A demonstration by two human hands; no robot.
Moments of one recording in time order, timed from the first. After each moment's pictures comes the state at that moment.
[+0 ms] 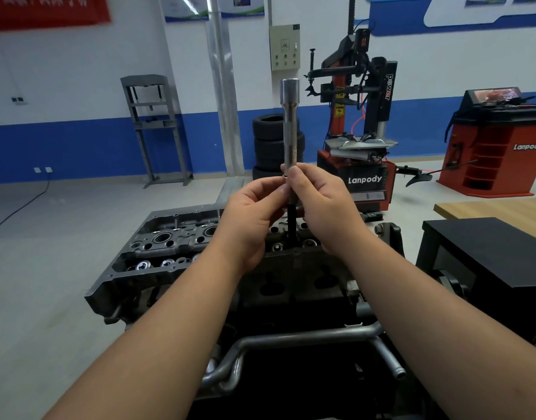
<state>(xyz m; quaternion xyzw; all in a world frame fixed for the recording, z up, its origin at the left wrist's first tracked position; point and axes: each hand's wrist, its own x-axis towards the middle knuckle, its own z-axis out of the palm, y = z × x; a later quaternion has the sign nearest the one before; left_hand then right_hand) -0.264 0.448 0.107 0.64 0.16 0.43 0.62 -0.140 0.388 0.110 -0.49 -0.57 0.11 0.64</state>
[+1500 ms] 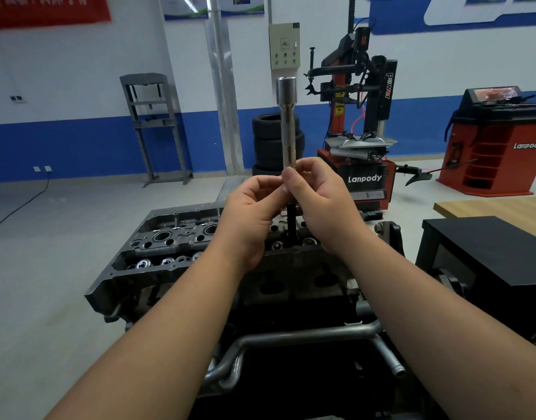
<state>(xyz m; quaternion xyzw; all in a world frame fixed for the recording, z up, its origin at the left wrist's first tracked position) -0.264 0.446 0.106 0.64 0.15 0.45 0.61 -0.139 0.389 0.109 -0.48 -0.58 0.12 0.65</state>
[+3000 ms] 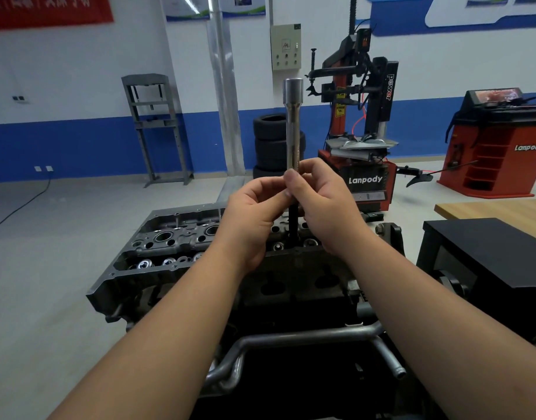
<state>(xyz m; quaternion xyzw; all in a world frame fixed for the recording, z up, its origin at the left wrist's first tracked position) -0.264 0.446 0.106 0.64 0.15 0.44 0.61 -0.138 0.390 0.109 -0.49 -0.57 0.11 0.64</state>
